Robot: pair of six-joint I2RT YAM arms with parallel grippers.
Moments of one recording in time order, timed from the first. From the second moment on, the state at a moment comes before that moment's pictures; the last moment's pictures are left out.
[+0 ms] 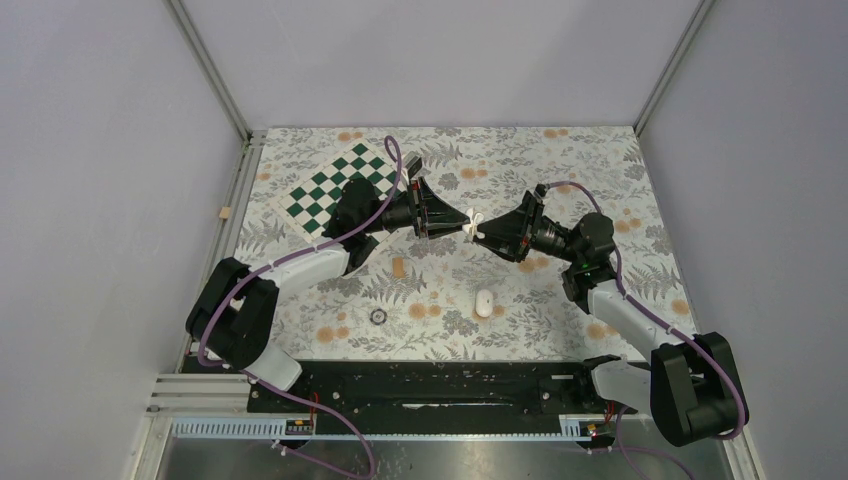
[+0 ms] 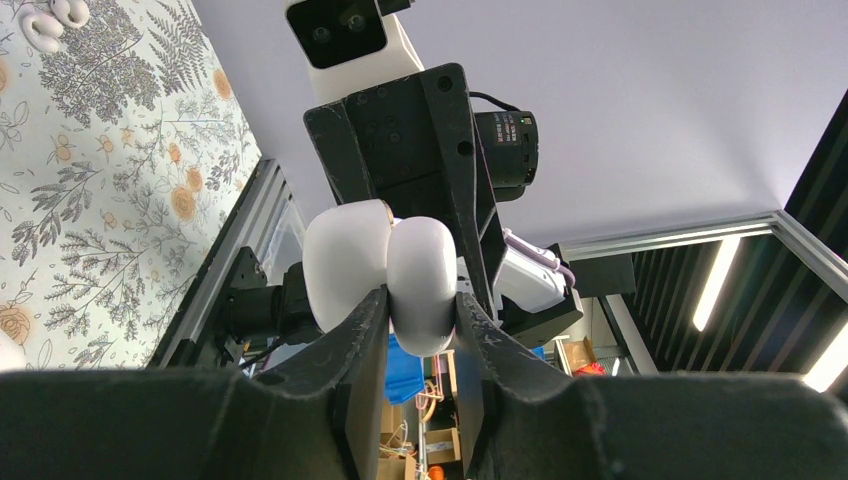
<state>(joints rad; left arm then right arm) -0.58 1.54 0.89 0.78 0.85 -1.49 0.28 1.16 0.50 0.82 -0.94 1.82</state>
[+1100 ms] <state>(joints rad) -0.58 1.54 0.89 0.83 0.85 -1.52 0.28 1.11 0.51 0.69 -0.96 1.75</state>
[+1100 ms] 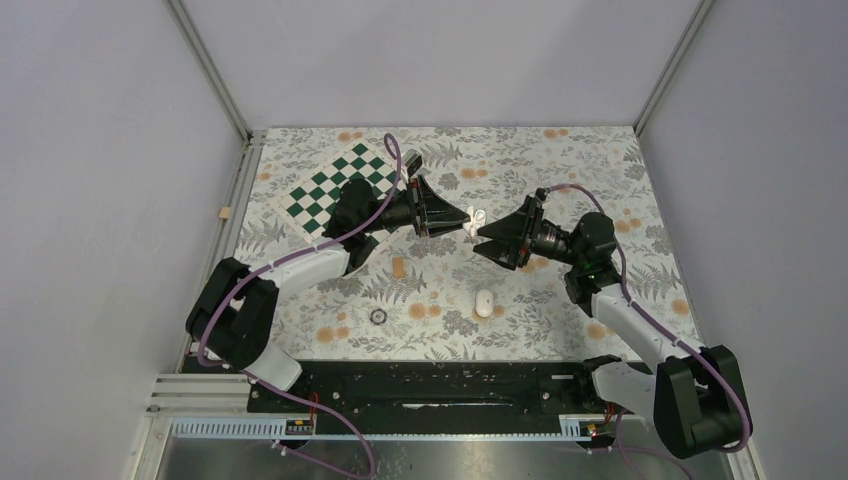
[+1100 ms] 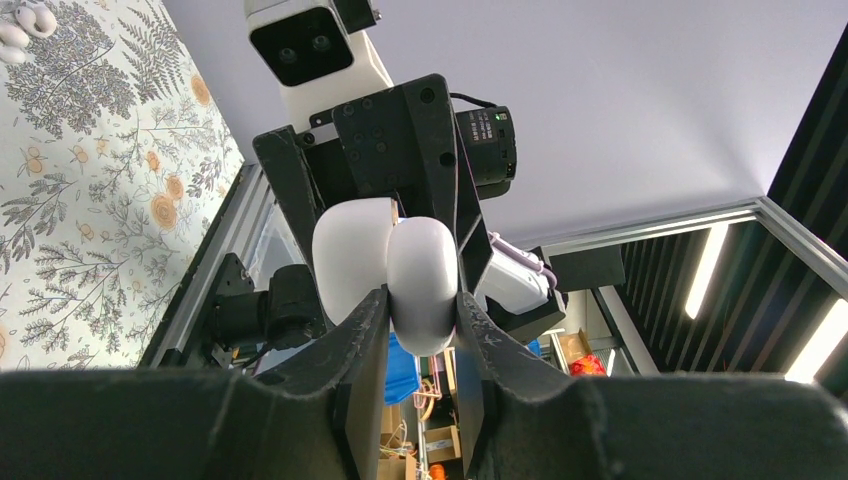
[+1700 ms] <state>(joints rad) -0.58 1.52 0.90 0.67 0.83 -1.43 0.37 0.87 1.09 -0.57 -0.69 0.81</state>
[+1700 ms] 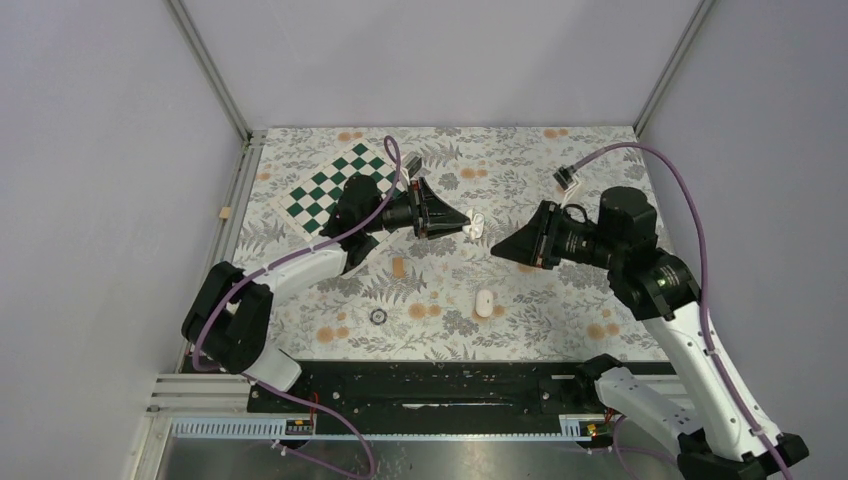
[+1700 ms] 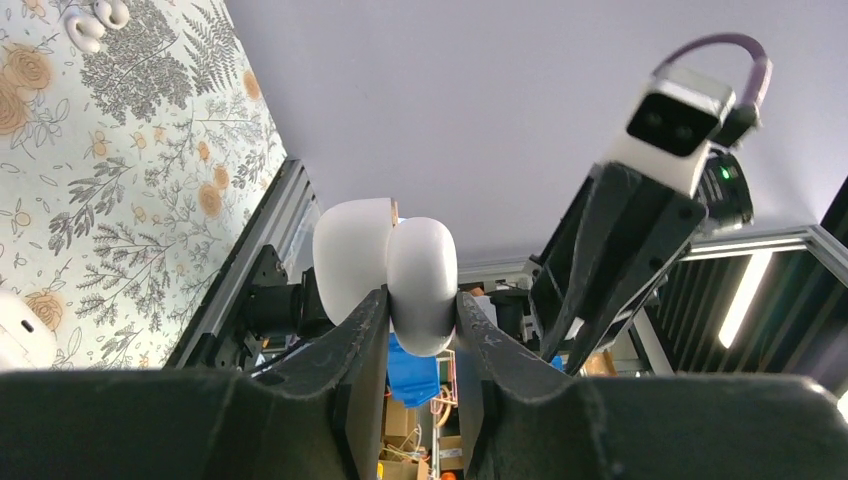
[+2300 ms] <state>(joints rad) -0.58 1.47 0.95 0.48 0.77 -1.33 0.68 0.98 1.18 -0.77 -0.27 0.63</state>
